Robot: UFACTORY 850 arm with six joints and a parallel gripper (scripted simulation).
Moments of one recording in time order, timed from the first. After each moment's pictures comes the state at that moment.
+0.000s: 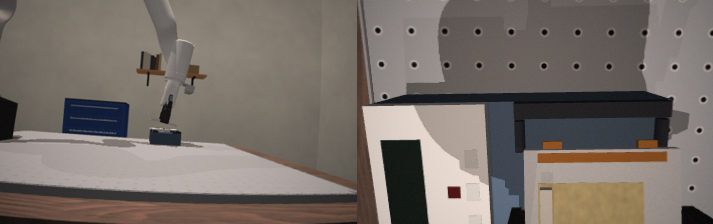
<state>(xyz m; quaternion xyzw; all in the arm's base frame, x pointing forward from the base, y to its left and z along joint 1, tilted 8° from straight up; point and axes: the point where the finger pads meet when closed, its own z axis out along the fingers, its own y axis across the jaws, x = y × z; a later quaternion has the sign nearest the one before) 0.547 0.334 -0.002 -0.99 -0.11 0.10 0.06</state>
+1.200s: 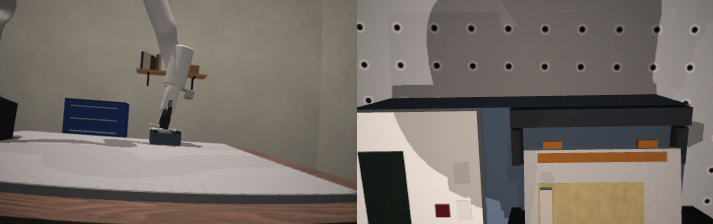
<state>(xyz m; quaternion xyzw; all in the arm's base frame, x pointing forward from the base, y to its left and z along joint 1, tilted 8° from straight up) 0.547 0.337 -0.023 -0.99 -0.11 0.10 0.06</state>
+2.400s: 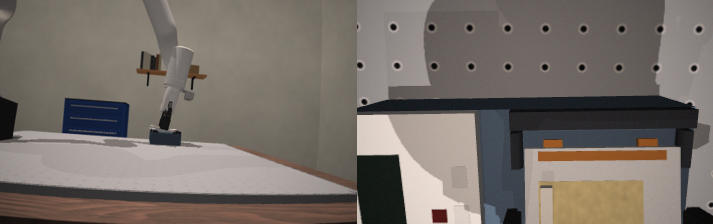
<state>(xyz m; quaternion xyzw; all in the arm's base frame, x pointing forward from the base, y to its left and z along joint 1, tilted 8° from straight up) 0.547 0.337 -0.028 -0.99 -0.11 0.10 0.06</state>
